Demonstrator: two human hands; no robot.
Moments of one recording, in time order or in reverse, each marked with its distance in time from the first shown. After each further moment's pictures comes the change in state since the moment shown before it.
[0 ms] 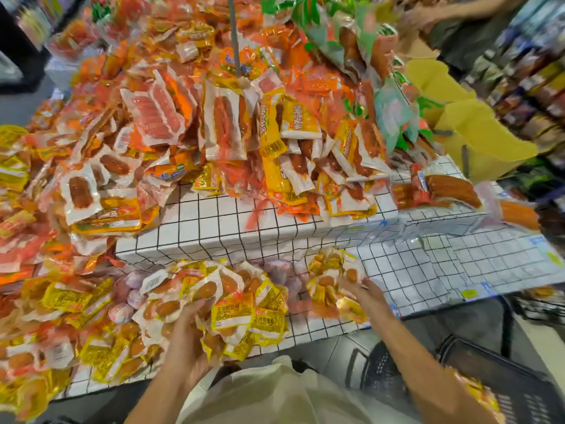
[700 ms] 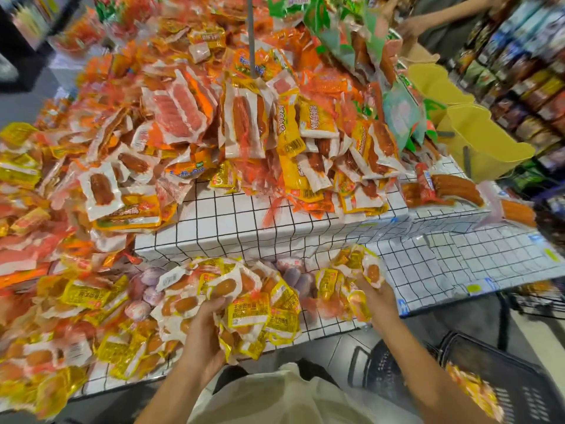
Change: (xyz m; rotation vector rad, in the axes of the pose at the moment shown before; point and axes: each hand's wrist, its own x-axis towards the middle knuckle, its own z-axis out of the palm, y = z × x) left_hand -0.010 0.013 0.001 0.021 -0.063 -0.063; right_hand -0.027 0.004 0.030 0.082 0.234 -0.176
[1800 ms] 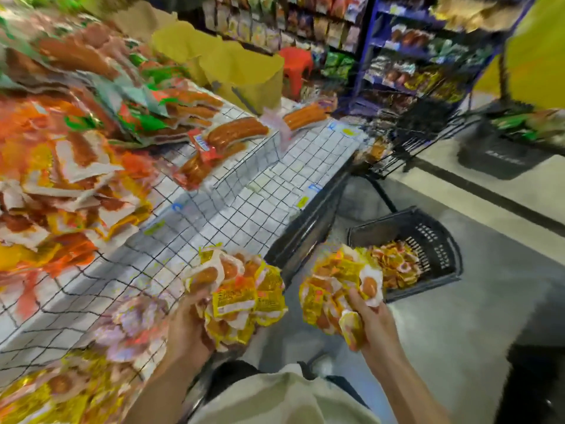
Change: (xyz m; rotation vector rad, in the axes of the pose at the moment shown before) left_hand 0.021 -0.186 0.223 0.538 -0.259 -0.266; right_hand -0.142 0.093 -0.260 0.777 0.406 0.151
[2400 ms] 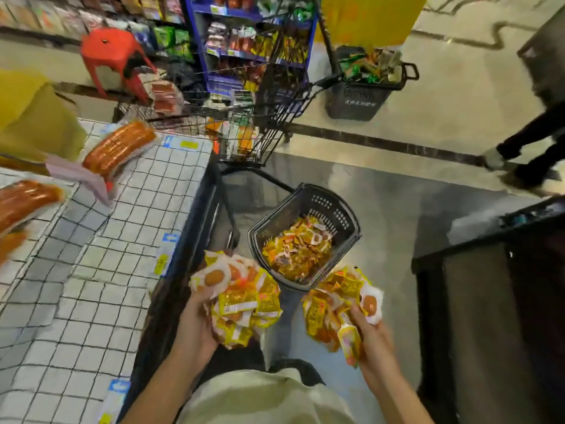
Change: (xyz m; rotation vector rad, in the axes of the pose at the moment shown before) left_hand 0.187 -0.118 0.208 0.286 -0.293 -0.355; right_hand 0.072 -0.043 -0.160 0.228 0.563 0.084
